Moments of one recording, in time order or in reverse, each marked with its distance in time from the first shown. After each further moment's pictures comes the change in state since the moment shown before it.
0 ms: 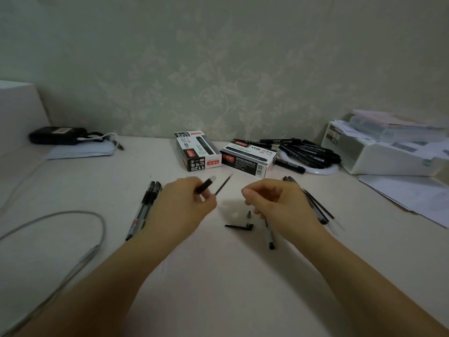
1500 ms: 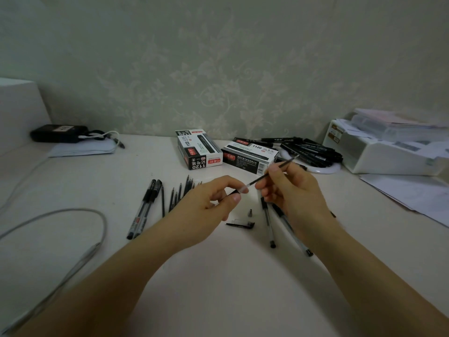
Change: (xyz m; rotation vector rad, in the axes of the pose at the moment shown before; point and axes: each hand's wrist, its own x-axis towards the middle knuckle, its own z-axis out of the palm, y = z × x) left_hand -0.006 0.006 0.009 -0.430 -0.338 0.267; right_hand 0.008 0.001 -0.009 0.458 0.069 0.013
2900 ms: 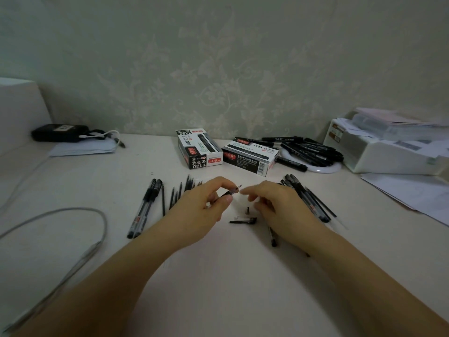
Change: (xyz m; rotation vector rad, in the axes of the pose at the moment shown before) left_hand 0.001 -0.015 0.000 0.102 0.049 -0.097; right_hand 0.001 0.014 -0.008 -1.018 -0.313 -0.308
